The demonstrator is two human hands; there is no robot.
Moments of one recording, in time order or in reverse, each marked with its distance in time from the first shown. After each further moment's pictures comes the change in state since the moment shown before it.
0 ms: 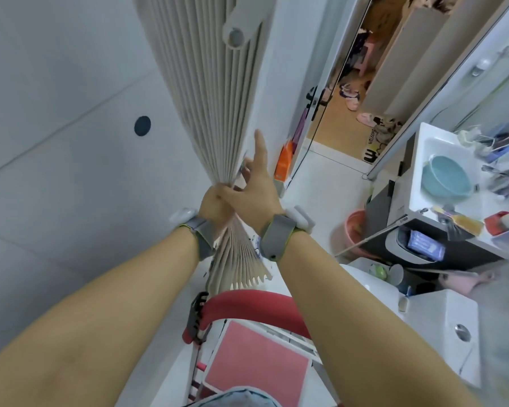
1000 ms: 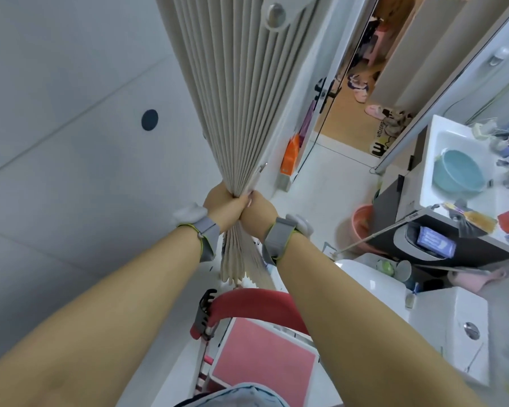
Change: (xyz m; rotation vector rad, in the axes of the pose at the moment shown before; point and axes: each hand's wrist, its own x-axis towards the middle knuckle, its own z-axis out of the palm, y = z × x) left_hand 0.012 -0.014 -0.005 0.341 0.025 -0.125; right_hand 0.018 0.043 0.014 -0.560 -0.210 0.419
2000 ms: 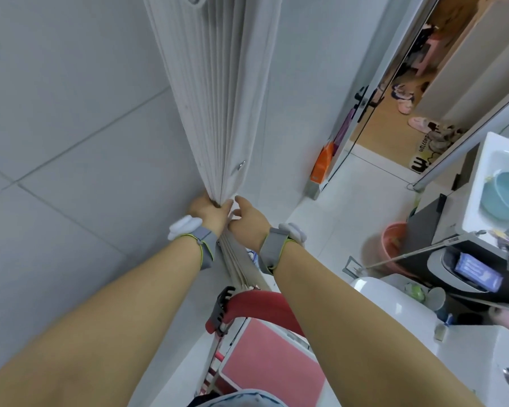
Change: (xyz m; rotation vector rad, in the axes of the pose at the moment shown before) left_hand 0.000 -0.049 -0.032 -0.008 0.351 -0.219; right_hand -0.005 -0.015 0.049 0.074 -0.210 -0.222
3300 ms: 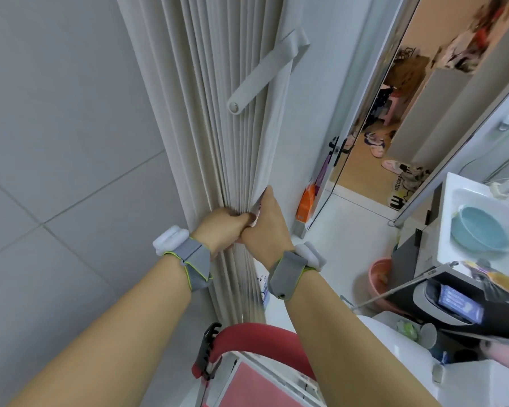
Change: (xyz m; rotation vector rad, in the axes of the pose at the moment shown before) left_hand -0.044 0.088 -0.039 -0.061 -0.425 0.208; right_hand -0.065 -0.049 -0.072 -0.013 0.462 -0.215
